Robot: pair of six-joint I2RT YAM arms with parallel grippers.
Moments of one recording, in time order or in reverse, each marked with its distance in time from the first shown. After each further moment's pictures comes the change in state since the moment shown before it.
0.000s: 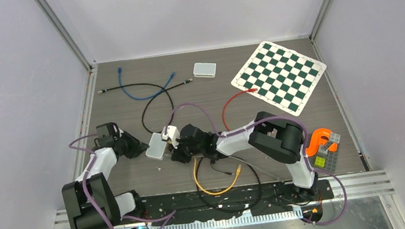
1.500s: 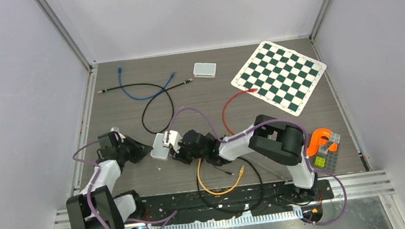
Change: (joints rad) left arm 0.002 -0.096 -0.146 0.125 0.084 -0.058; right arm 0.049 -0.019 -0.063 0.092 0.147 -0.171
